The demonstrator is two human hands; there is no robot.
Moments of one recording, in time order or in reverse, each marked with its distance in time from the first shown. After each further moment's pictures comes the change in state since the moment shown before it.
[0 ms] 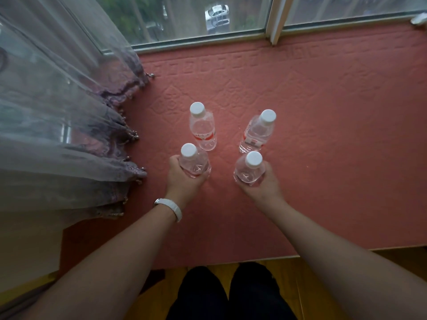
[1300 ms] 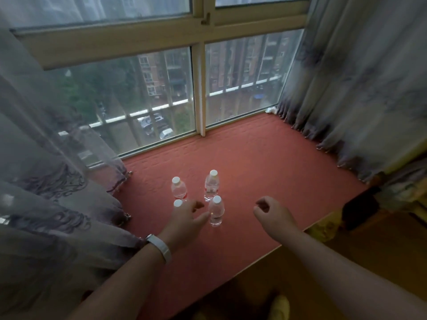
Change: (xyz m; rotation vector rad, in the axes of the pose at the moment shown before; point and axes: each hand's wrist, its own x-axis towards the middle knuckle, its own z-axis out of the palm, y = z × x) left_hand -0.136 0.159 -0.138 0.321 -0.580 0.501; right_hand -0.216 -0.137 -0.137 -0.239 0.289 -0.003
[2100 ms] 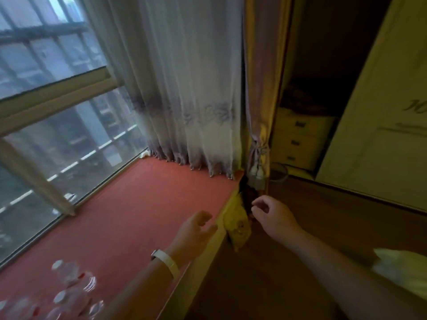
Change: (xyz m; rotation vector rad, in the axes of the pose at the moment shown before) left_hand -0.025 0.327 0.346 0.145 -0.446 0.368; right_hand -0.139 0.280 -0.330 0.304 0.435 0.274
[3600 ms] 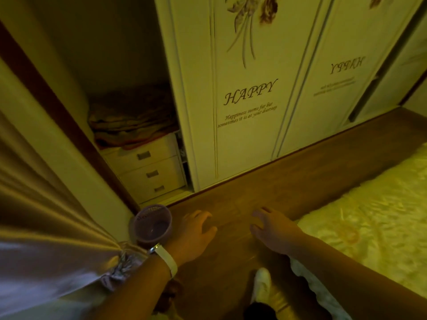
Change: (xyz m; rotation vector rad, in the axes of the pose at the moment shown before) left_hand 0.488 0.325 0.273 0.599 -0.807 0.756; right_hand 0.278 0.211 -0.285 -0.357 0.273 0.641
